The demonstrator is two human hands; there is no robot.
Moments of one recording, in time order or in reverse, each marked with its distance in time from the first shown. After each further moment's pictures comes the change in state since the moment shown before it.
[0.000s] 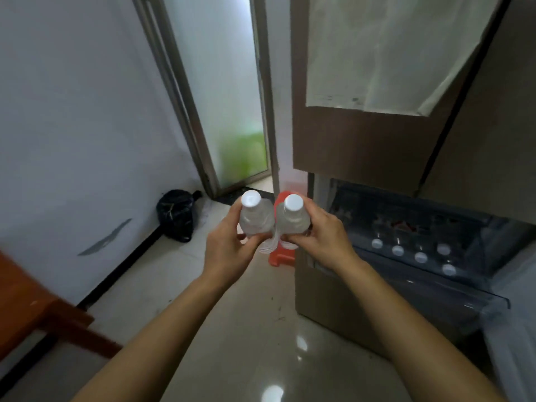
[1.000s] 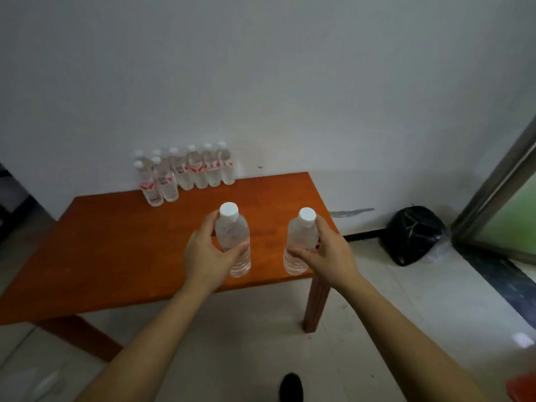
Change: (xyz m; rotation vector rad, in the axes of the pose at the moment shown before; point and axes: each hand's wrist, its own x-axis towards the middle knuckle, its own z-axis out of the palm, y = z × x) left_hand -0.291 -0.368 -0.657 0.419 0.804 -0.703; right_hand -0.010 -0.503 0.654 0.175 -0.637 -0.512
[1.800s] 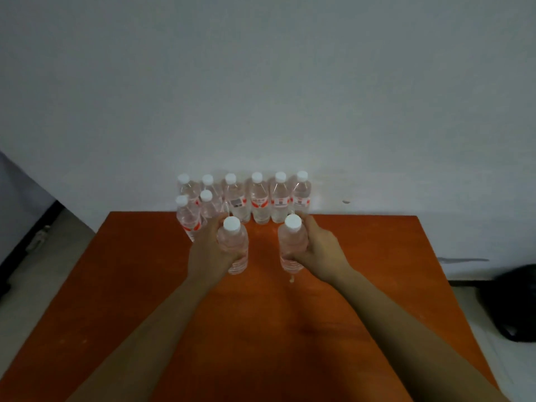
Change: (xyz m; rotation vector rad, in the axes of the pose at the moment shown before) left_hand 0.377 -0.227 -0.003 0.154 -0.048 -0.243; right_hand 0.411 -0.037 0.267 0.038 -0.366 -0.054
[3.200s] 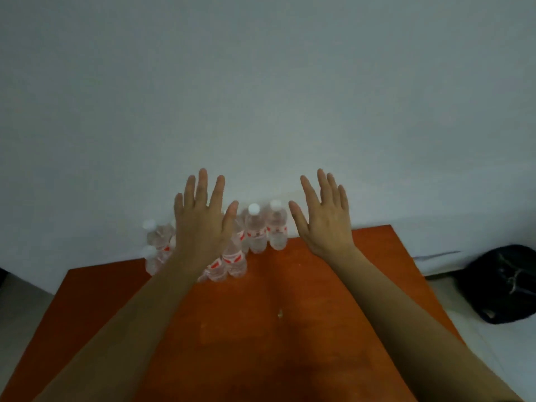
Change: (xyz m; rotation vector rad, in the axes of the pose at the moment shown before) left_hand 0.123 0.079 0.001 0.589 0.131 0.473; right_hand 0.064 -0.005 -0.082 -0.515 0.481 0.005
